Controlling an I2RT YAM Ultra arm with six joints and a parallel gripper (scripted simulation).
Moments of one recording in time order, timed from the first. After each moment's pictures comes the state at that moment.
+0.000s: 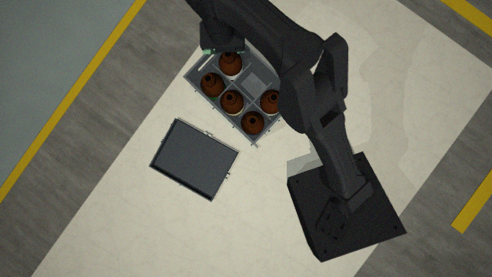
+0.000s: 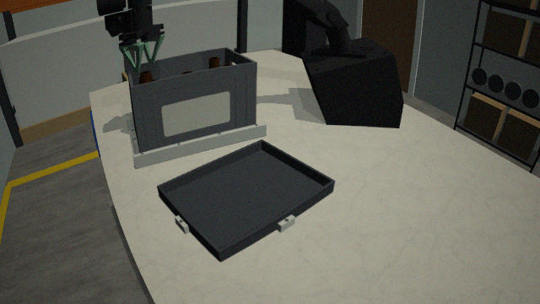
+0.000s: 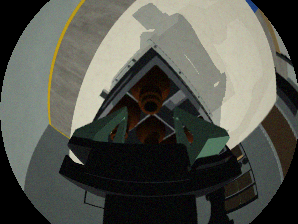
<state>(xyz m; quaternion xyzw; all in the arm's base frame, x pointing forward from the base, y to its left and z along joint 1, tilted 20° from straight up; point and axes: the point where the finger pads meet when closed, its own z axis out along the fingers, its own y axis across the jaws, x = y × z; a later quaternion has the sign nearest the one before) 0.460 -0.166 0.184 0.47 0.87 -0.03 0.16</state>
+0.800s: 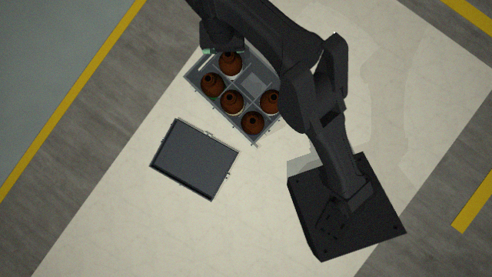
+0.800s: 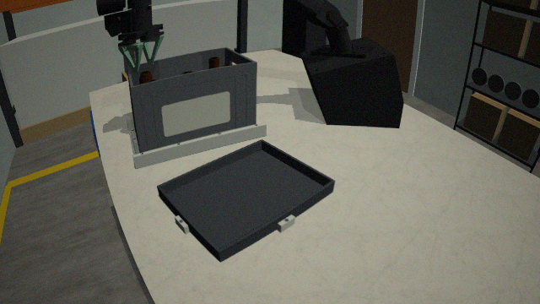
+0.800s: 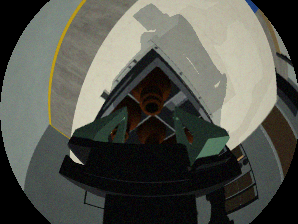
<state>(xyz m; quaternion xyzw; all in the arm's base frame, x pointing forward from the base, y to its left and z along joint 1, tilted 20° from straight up) 0.461 -0.167 0.185 0.47 0.87 -0.03 0.17</state>
